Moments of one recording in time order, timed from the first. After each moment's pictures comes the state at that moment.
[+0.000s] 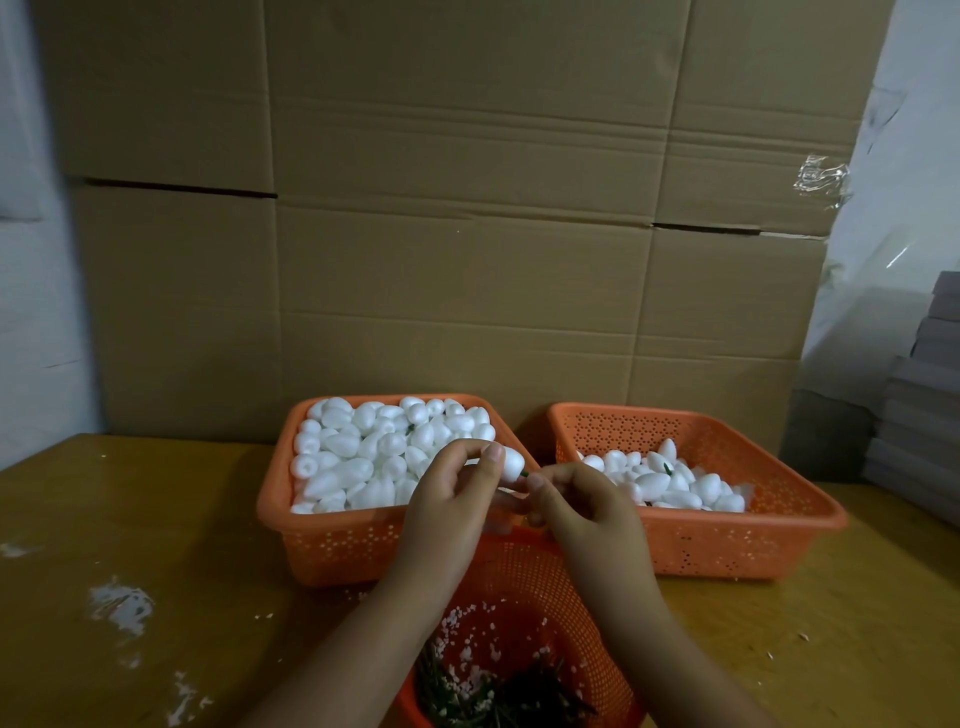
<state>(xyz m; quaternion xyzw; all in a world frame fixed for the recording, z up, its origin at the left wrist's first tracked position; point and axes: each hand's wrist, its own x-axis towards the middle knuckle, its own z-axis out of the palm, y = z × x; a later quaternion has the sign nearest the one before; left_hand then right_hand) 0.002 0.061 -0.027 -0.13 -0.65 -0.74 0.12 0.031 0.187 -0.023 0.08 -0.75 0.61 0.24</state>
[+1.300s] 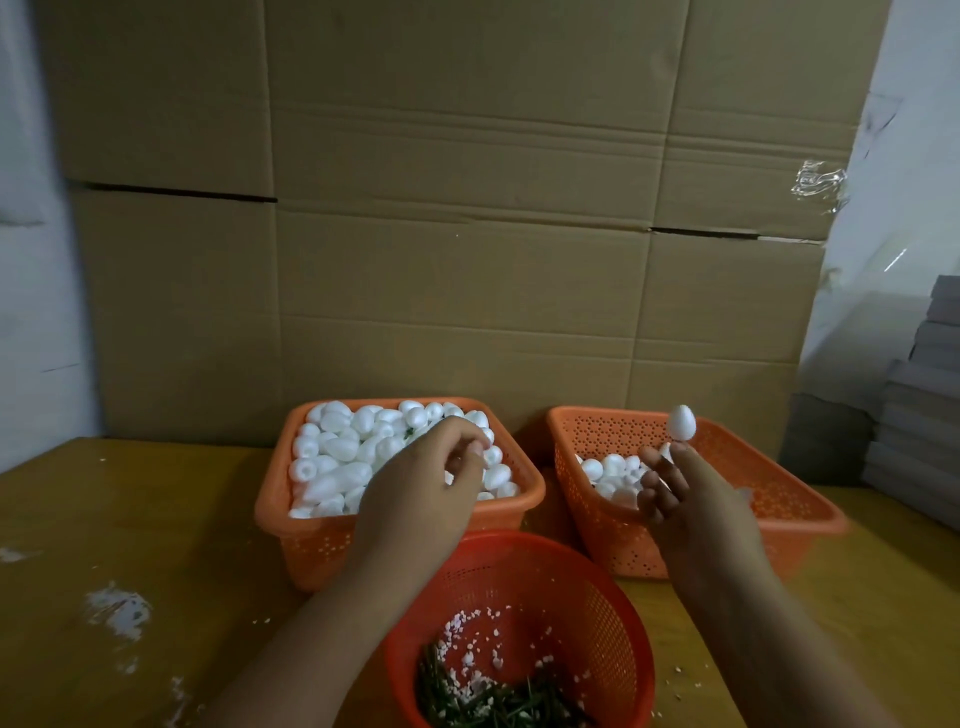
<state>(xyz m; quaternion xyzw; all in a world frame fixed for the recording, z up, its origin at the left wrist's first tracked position) 0.001 0.036 -0.008 -0.16 -0.83 -0.43 0.31 0.023 0.244 0.007 -0.10 -0.46 0.86 0.20</state>
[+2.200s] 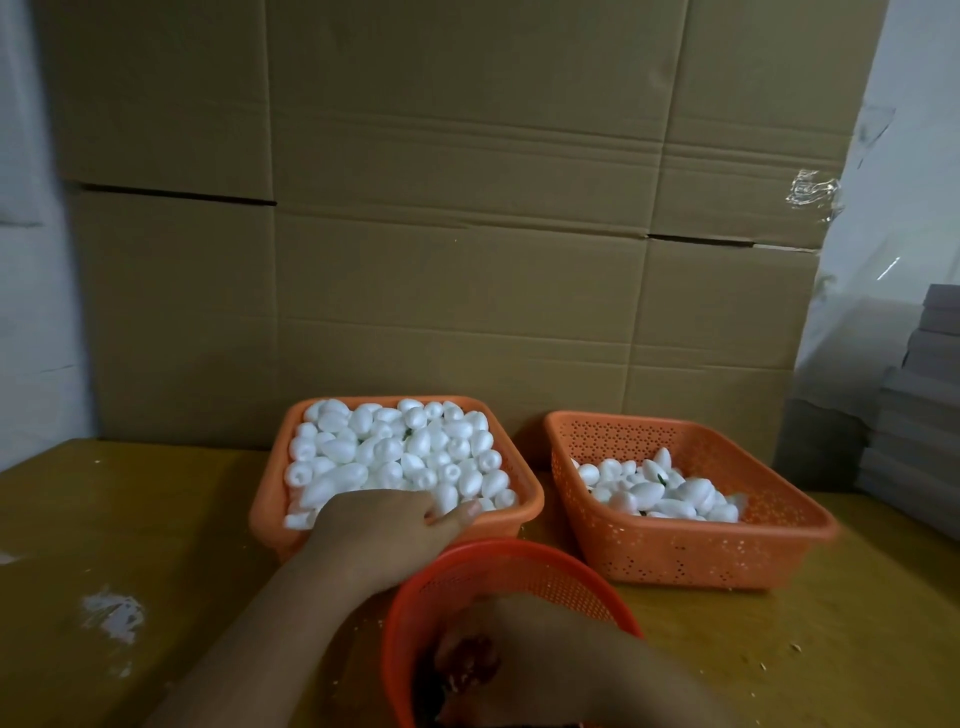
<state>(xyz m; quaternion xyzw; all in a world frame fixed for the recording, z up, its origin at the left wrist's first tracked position) -0.020 0.006 -0.024 -0.11 -0.98 -0.13 0.07 0.049 0.174 -0.029 0.30 -0.92 0.21 -0.11</state>
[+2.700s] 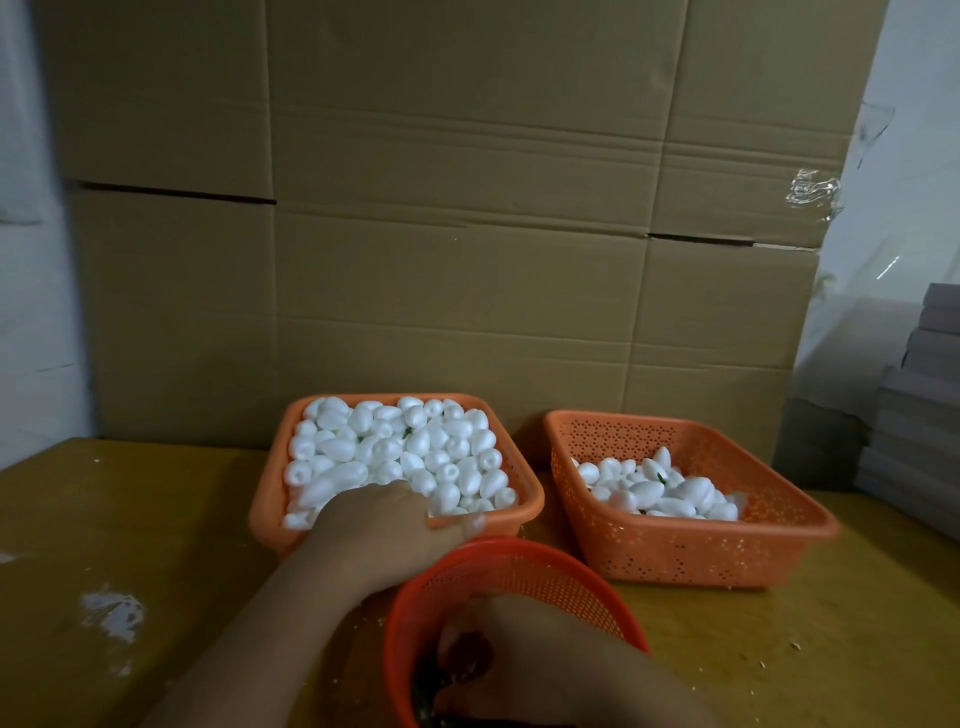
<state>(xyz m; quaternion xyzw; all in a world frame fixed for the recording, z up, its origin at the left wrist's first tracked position) -0.017 0.005 -0.018 -0.11 -0.98 -0.12 0.08 0.044 0.171 -0.036 0.28 -0.94 0.20 -0.10</state>
